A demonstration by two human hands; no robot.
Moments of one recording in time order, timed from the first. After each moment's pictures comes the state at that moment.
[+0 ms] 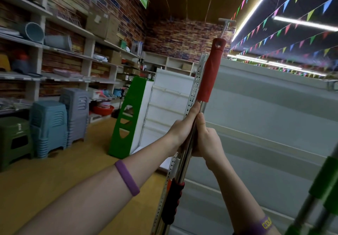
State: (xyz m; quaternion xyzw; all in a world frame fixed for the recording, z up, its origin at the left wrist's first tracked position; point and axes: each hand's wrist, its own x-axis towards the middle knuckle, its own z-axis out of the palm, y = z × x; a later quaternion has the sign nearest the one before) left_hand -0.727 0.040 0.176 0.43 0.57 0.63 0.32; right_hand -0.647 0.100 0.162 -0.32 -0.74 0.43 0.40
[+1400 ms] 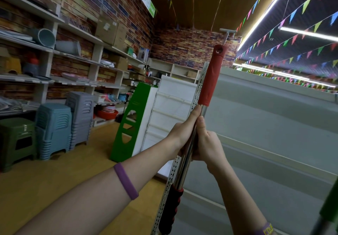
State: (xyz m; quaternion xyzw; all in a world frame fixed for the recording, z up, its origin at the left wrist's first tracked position) left_hand -0.738 0.054 0.185 0.40 0.58 0.65 0.30; right_hand -0.660 0.123 0.172 -0.28 -0.77 0.44 0.37
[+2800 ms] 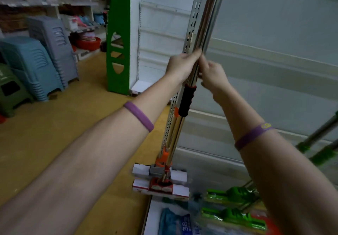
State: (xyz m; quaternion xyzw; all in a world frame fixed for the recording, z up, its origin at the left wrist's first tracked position) left_hand -0.773 0.127 0.108 0.37 0.62 0.64 0.27; right_hand -0.689 0.183 0.107 -0.39 -0.76 0.38 0.35
